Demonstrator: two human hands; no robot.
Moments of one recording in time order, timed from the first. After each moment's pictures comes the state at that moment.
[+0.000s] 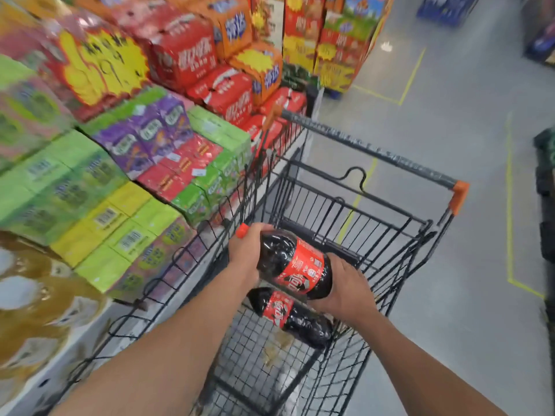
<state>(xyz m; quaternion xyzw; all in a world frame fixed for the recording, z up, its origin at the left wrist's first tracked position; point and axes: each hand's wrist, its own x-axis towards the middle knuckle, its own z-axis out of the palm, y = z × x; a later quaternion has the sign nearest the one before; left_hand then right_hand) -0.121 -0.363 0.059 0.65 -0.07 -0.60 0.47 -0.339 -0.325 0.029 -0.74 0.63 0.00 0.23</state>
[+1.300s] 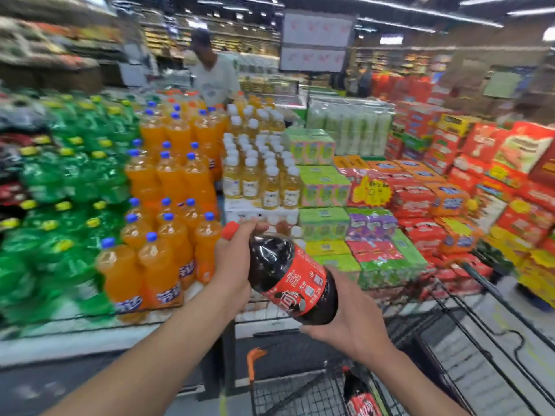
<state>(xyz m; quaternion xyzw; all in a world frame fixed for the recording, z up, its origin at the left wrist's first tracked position) -0.028 0.032 0.336 0.53 0.00 -0.21 0.82 -0.185 -0.119 0.276 -0.95 0.17 -0.18 0.22</state>
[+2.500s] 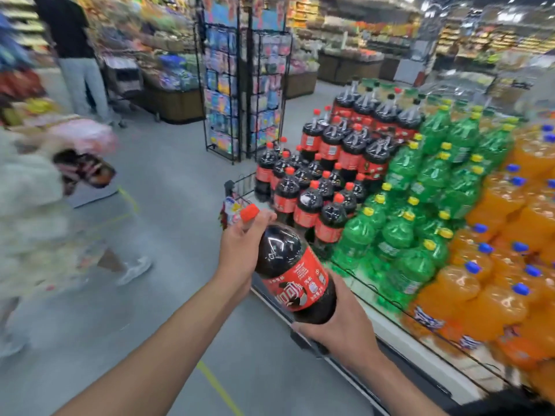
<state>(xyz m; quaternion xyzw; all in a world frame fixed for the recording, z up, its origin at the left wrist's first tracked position) 0.057 0.729 0.290 0.56 0.19 0.19 0.78 0.051 0.515 0.219 -0.89 -0.19 0.02 0.41</state>
